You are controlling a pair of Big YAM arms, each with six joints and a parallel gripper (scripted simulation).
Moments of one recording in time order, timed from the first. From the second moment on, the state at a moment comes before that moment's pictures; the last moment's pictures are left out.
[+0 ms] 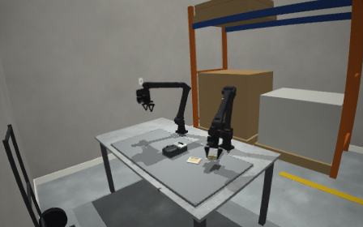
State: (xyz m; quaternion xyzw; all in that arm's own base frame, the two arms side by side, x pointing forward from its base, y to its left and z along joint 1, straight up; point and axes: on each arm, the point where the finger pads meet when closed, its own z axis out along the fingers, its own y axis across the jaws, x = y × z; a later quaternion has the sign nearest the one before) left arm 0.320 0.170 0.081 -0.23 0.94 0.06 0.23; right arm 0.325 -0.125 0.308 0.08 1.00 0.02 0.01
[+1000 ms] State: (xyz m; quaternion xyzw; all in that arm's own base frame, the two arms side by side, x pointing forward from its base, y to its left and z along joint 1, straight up) left arm 0.318 0.169 0.064 -0.23 0.94 0.06 0.23; right arm 0.325 -0.125 0.308 0.08 1.00 0.02 0.01
